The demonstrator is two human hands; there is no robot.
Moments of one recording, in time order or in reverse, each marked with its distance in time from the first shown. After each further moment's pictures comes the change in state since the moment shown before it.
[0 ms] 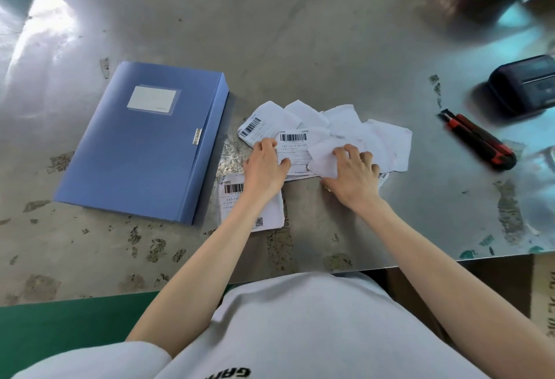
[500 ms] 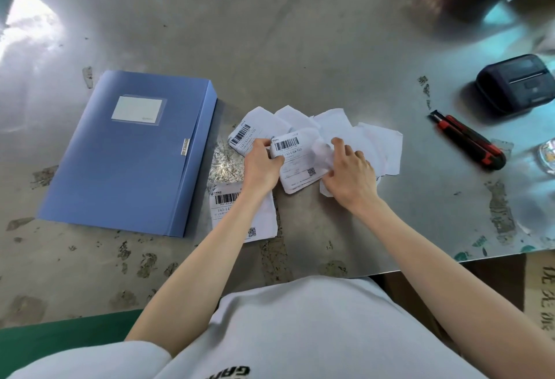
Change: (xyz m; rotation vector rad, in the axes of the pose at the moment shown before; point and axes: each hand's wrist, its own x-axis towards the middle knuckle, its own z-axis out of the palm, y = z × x) left_hand 0.024 0.010 0.006 -0.324 0.002 -0.132; right_hand 0.005 0.002 -0.015 0.064 0.102 -0.056
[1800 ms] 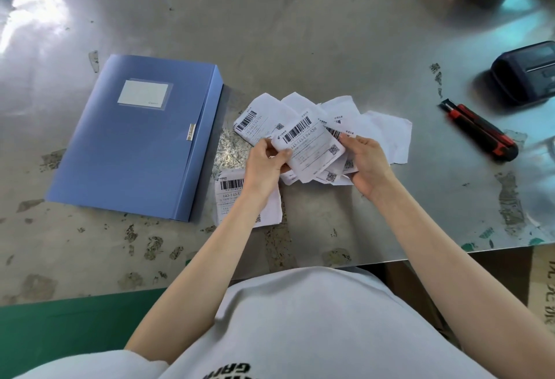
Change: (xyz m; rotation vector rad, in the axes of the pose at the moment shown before) left_hand -0.035 -0.007 -0.008 -0.514 -0.084 -0.097; right_hand 0.003 -0.001 -0.015 1.568 -0.170 0.447
